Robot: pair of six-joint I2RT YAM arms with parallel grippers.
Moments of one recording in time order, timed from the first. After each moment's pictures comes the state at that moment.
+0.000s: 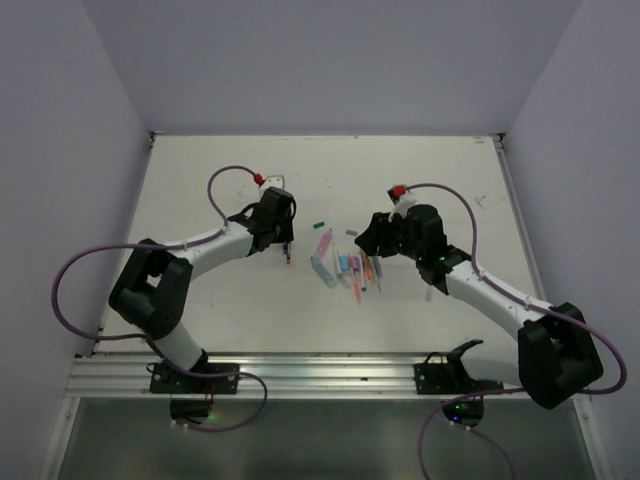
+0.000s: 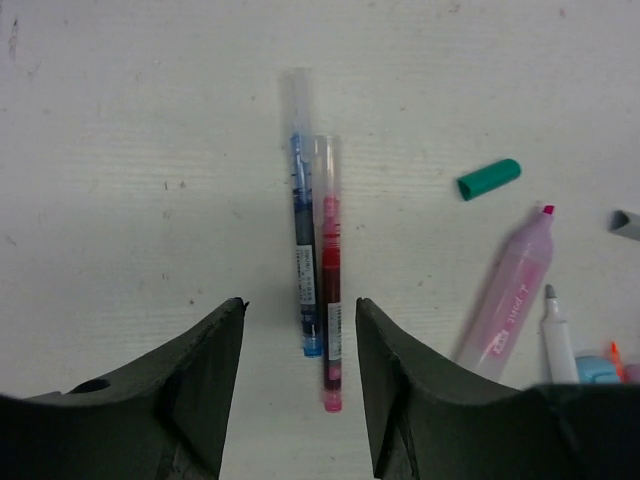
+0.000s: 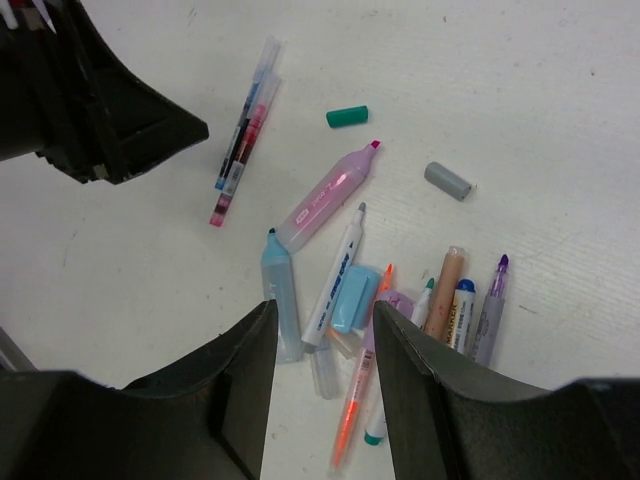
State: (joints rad) left arm -0.56 1.64 1.00 -0.21 -0.33 -0.51; right arm 0.46 1.24 0.67 0.10 -0.23 0.40
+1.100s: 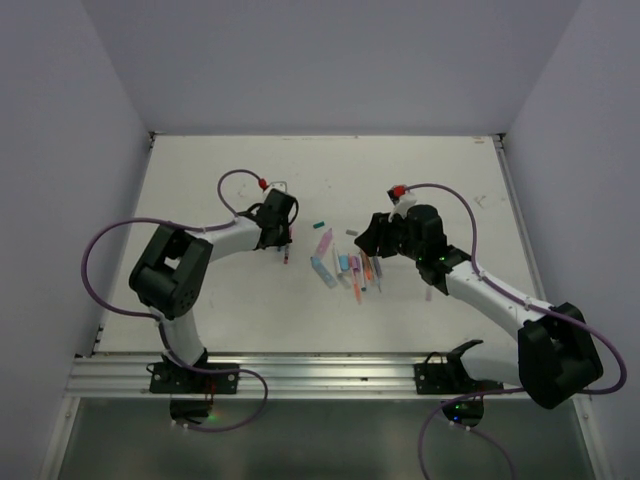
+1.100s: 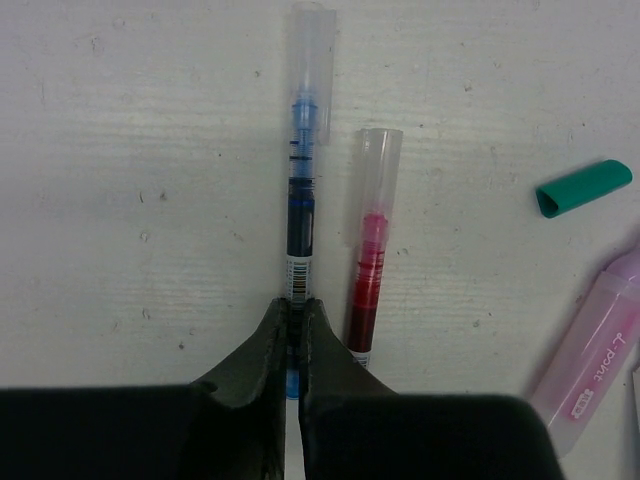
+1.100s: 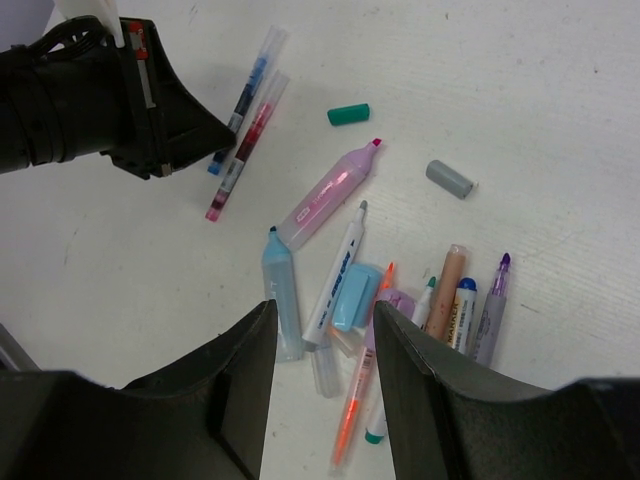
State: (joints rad) left arm -0.51 1.82 1.04 -0.20 -0.28 -0.49; right arm 0.46 1.24 0.66 0.10 -0.23 0.40
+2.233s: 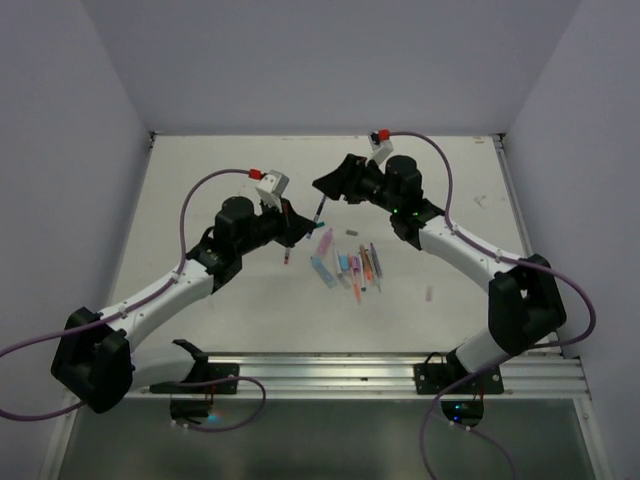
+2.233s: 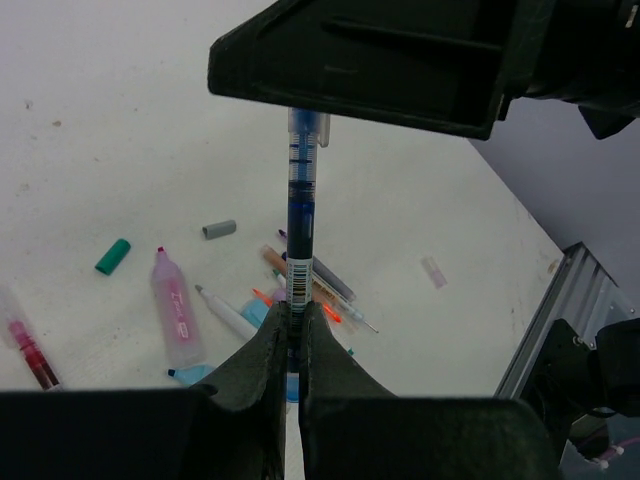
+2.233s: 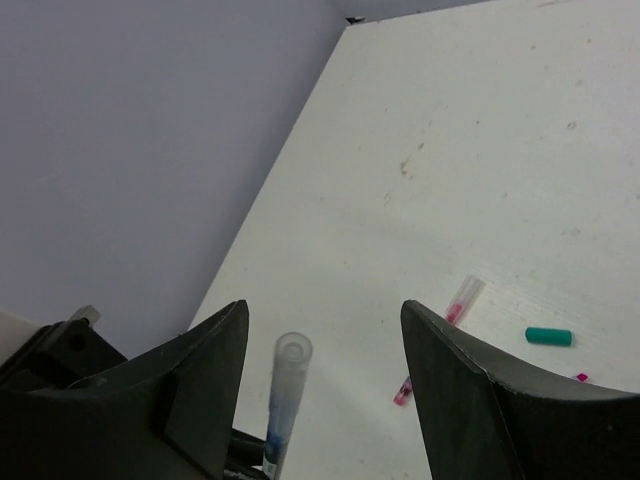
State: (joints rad) left arm -0.57 1.20 0.75 0.21 0.30 -0.41; right arm 0.51 1.54 1.09 0.31 -0.33 0.70
